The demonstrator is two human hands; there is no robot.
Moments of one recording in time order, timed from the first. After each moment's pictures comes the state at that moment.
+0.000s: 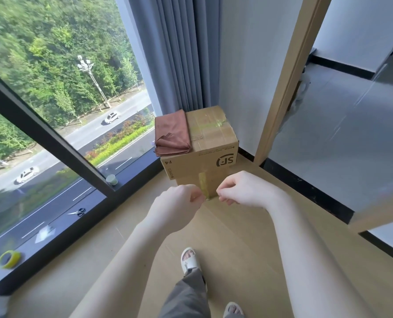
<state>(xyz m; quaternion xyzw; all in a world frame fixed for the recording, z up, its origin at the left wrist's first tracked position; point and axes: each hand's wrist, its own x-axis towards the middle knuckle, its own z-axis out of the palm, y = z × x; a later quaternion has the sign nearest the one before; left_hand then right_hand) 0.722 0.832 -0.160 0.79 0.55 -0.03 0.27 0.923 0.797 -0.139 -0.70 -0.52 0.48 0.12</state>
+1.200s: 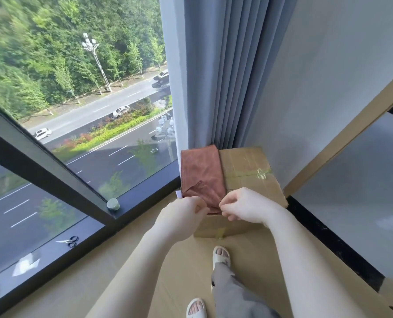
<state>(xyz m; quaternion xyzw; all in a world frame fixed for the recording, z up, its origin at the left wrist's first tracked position) 0.660 1.146 -0.192 0.76 0.56 -0.02 0.33 0.853 1.126 -0.162 -0.70 -0.51 0.49 0.05</state>
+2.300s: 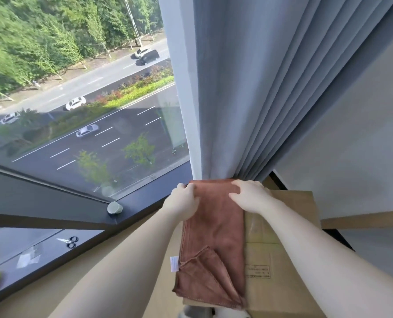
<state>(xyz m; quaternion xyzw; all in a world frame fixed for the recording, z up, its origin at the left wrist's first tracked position) 0.713 1.463 -0.368 0.65 0.66 -0.13 0.35 0.928 1.464 -0.357 -0.69 -0.60 0.38 -0.13</state>
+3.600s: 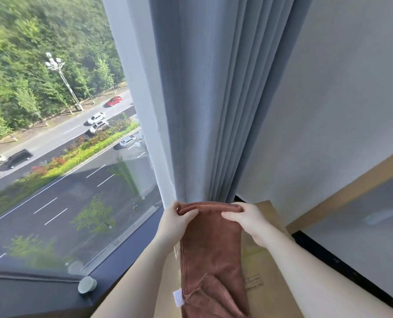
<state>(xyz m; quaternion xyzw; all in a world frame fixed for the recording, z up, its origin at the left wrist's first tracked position) 0.716 1.465 -0.304 0.55 0.60 0.20 0.54 0.929 1.393 -0.287 -0.72 -0.29 0.53 0.34</state>
